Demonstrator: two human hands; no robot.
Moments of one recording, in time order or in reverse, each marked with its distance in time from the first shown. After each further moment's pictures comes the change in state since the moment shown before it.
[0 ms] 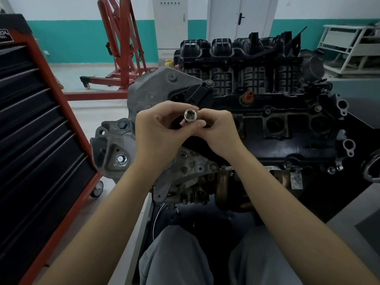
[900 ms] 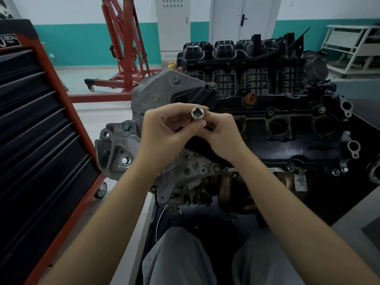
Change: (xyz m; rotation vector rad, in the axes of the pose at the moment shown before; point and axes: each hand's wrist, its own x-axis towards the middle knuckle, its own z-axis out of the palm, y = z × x) left_hand 0.004 0.004 -0.004 -0.124 -0.142 -0.039; right_hand -0.002 -0.004 0.000 0.002 -0.065 -0.024
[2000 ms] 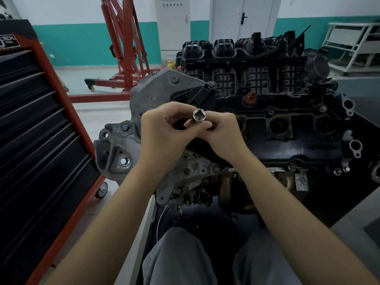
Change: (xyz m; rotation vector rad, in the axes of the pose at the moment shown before) left_hand 0.001 -0.005 0.006 0.161 0.108 0.036; right_hand -0.001 0.001 -0.001 -0.049 0.071 0.013
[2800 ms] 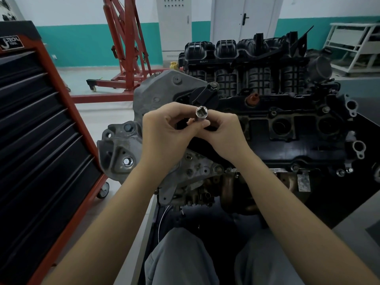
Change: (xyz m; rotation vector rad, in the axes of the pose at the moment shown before) left_hand 0.000 -0.001 -0.003 -0.006 0.015 -0.006; right_hand 0.001 -0.002 0.001 -0.030 0.003 0.016
